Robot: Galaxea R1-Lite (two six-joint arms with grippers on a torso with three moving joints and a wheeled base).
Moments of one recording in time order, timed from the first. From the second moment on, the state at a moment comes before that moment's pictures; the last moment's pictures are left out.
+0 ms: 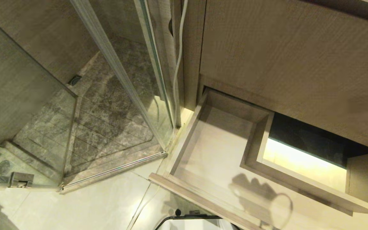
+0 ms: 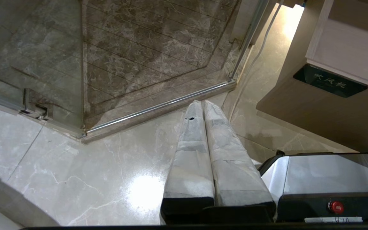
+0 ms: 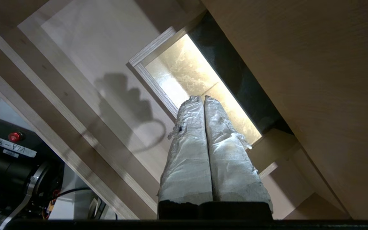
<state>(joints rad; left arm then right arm) 0.00 0.00 0.00 0.00 0.00 0.00 0.05 0.83 -1.01 0.49 0.07 -0.46</state>
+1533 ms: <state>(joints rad) 0.00 0.00 0.00 0.00 0.00 0.00 0.05 0.82 -1.00 0.49 0.07 -0.46</state>
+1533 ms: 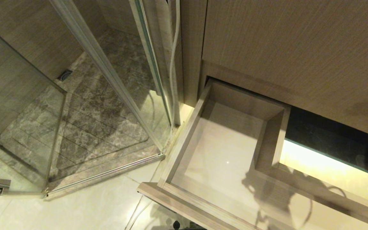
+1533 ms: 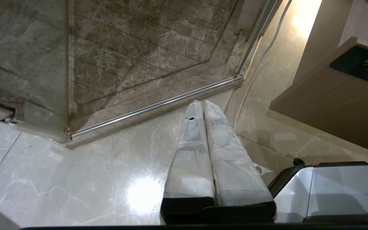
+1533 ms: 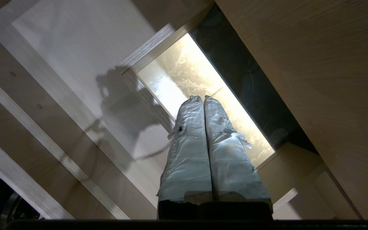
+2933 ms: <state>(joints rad) 0.00 0.00 0.00 0.00 0.00 0.00 0.05 0.79 -0.98 0.52 0.07 -0.46</state>
